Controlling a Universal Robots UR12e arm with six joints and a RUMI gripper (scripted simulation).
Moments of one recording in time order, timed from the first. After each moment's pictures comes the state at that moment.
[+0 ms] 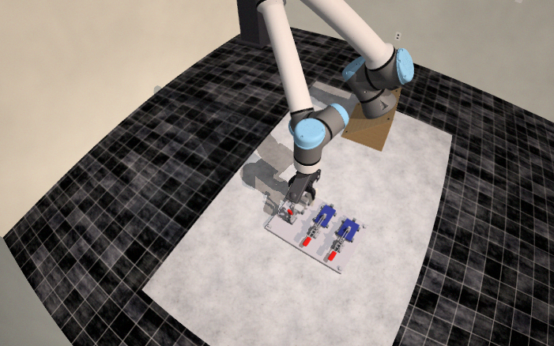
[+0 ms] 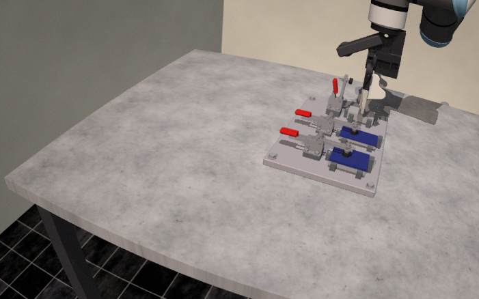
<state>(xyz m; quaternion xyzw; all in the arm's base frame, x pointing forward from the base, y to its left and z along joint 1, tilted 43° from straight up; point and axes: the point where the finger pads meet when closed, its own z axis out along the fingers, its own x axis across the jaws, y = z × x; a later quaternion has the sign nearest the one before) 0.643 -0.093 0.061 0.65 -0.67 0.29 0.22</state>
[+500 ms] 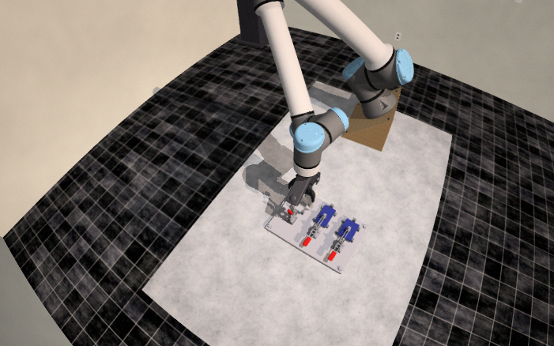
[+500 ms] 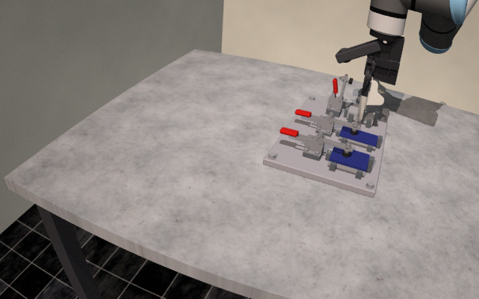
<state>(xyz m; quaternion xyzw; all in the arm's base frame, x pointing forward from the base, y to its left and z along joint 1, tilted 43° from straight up) 0.645 -0.104 0.050 0.65 -0.67 0.29 0.22</state>
